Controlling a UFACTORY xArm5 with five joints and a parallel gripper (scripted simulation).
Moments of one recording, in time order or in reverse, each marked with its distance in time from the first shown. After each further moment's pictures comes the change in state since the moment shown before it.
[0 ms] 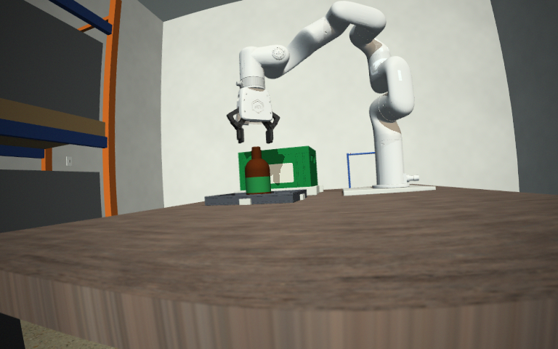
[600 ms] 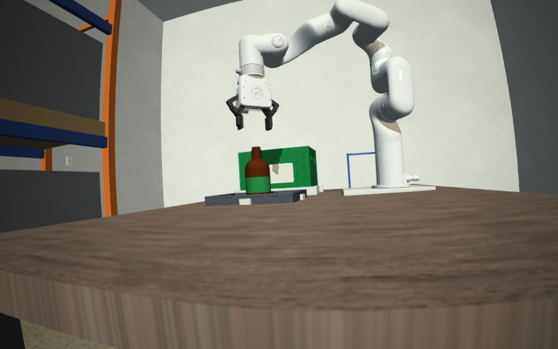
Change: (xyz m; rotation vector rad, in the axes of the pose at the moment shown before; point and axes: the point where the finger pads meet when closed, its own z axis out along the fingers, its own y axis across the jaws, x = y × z) arm 0.000 0.000 -0.040 0.000 0.000 0.000
